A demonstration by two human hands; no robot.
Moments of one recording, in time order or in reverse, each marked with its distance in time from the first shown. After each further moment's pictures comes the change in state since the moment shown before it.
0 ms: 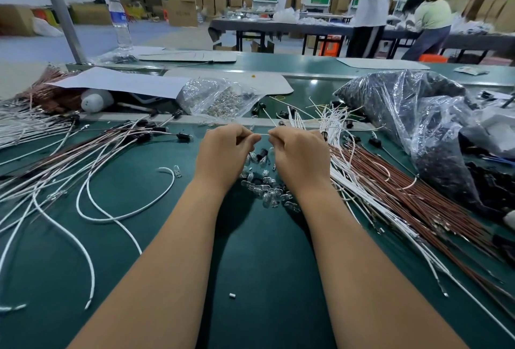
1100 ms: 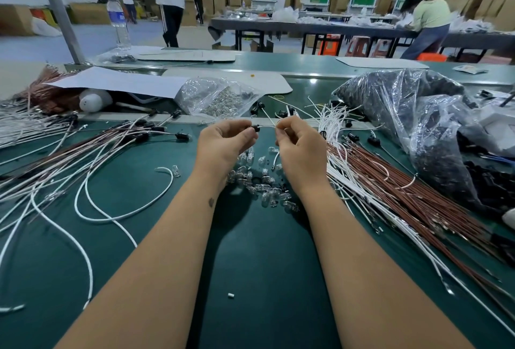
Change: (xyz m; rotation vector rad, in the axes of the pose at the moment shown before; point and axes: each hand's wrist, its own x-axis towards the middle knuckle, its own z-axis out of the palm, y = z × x) left_hand 0.004 0.006 0.001 -0.940 -0.030 -0.477; right_hand 0.001 0.004 0.005 0.488 0.054 0.255
